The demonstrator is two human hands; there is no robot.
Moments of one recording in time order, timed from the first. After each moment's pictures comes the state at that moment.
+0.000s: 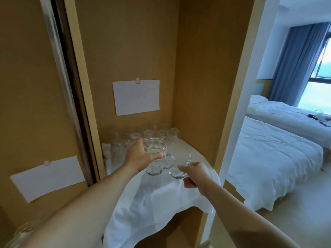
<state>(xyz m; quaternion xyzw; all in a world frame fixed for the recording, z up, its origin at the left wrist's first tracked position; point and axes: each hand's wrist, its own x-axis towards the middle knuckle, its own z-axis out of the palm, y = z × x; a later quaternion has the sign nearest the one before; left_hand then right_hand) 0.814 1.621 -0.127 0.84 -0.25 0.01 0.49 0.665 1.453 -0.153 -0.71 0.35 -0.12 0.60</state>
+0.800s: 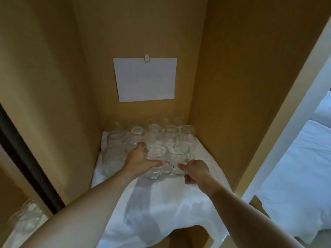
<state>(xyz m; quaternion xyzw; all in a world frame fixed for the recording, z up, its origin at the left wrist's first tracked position) 0.922 1.529 -0.212 0.89 -0.14 -0.03 0.43 0.838 1.314 -0.239 -0.76 0.33 -0.02 0.56</state>
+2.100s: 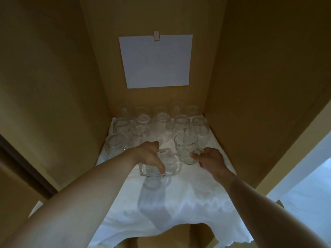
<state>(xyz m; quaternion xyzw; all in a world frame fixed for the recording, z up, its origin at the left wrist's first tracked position) 0.952 1.497 -0.207 0.94 -0.19 -0.25 0.16 0.876 1.255 -0.261 -0.79 0.23 -0.04 0.57</state>
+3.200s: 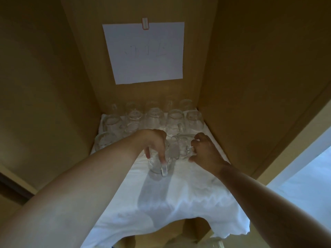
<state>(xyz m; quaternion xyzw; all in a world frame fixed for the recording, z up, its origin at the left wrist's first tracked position) 0.974 1.444 -0.177 0.91 -0.15 -0.37 0.14 0.889 1.244 -0.259 -0.99 -0.03 -0.07 0.14</state>
